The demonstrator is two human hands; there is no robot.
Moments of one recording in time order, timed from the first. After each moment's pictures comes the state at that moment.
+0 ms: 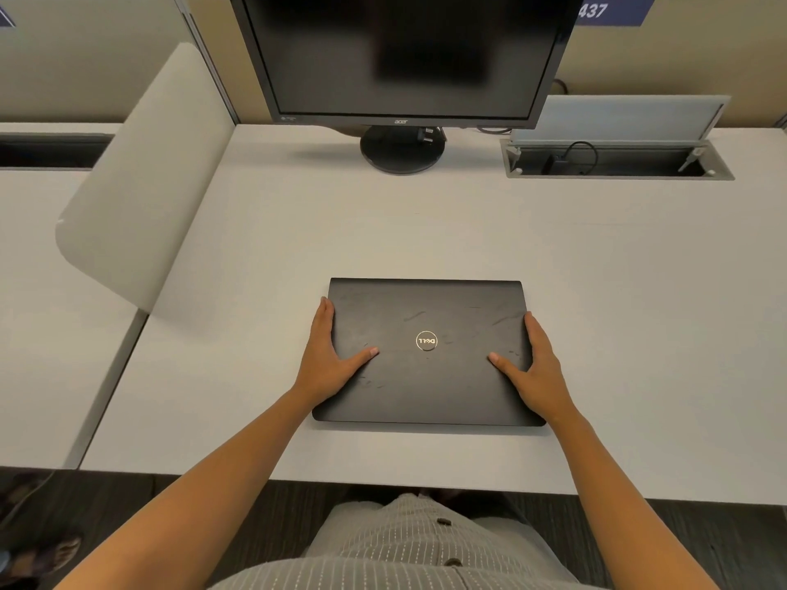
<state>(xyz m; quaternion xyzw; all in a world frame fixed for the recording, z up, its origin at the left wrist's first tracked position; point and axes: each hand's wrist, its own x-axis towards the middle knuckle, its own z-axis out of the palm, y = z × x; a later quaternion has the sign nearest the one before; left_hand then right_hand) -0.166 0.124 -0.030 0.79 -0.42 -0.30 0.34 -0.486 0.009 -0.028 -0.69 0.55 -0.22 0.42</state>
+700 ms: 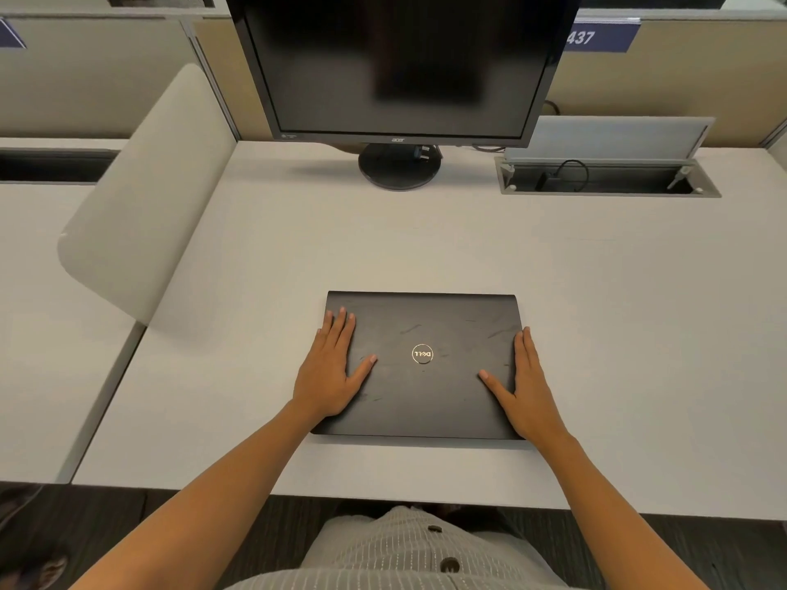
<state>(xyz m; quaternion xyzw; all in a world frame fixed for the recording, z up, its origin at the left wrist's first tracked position) -0.165 0.116 -0.044 0.78 -0.59 -0.14 0.17 -0.484 0.017 -0.037 -0.74 0.54 -0.17 0.35</state>
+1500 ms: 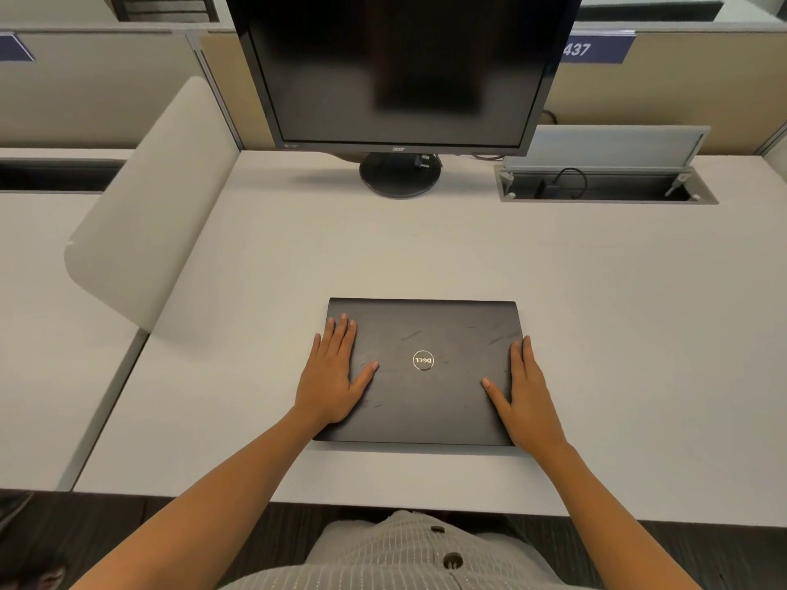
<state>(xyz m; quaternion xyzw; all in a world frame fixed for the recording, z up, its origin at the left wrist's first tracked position) -0.165 0.115 -0.048 0.78 -0.60 -0.13 0.15 -0.481 0.021 -0.044 -0.78 0.55 -0.14 0.27</state>
